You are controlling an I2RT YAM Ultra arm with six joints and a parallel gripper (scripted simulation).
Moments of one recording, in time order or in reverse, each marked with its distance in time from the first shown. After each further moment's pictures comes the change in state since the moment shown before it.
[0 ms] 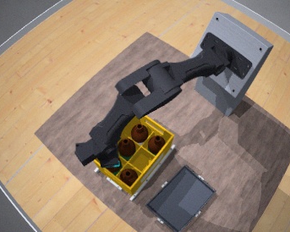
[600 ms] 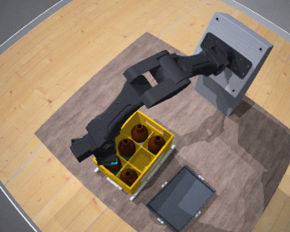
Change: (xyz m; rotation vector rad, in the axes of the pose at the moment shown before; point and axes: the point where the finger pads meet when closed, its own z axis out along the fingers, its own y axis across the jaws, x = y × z) arm -0.004 0.004 -0.048 -0.010 -0.015 -0.002
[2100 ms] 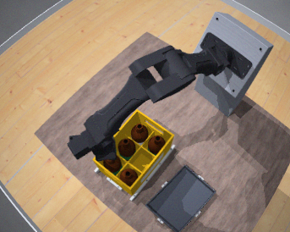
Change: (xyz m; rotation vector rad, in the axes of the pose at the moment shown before) arm 0.002 -0.001 -0.026 0.005 0.010 0.000
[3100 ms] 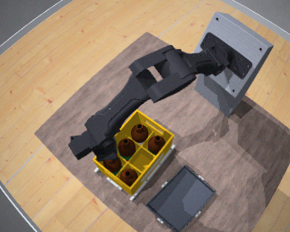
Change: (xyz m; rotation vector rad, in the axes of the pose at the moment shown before) arm 0.004 0.000 0.001 0.003 0.005 0.000
